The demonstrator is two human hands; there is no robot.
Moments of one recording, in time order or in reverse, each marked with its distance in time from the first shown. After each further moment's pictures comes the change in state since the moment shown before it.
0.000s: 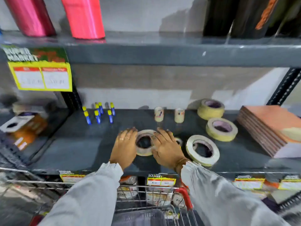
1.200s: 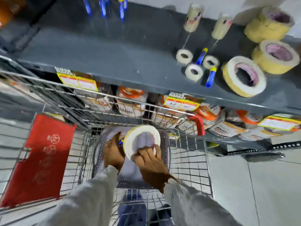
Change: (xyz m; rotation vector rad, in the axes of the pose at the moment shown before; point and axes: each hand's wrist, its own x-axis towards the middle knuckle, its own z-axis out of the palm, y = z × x) left_hand -0.263 -0.031 0.149 -0.525 -0.129 -0.729; right_hand -0.233 -0.164 0.105 0.184 -0.225 -0.148
